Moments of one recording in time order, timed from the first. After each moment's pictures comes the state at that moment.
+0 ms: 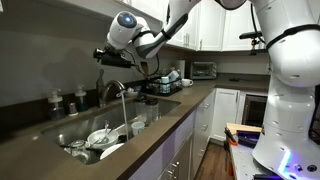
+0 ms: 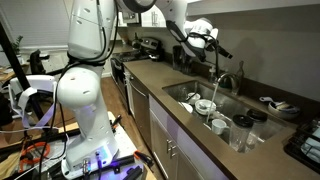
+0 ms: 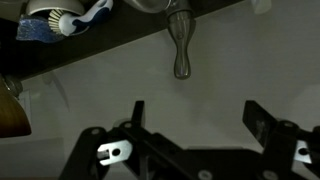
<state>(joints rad) -0.26 0.37 0.25 -1.72 -1.66 2.66 2.01</state>
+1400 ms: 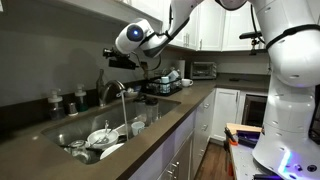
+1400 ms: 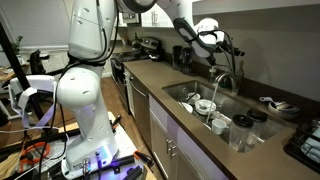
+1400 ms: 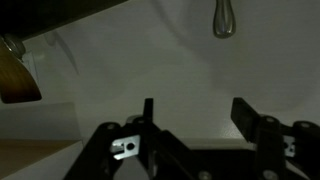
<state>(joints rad) -0.27 0.38 0.19 -1.70 -2.02 2.62 2.32</state>
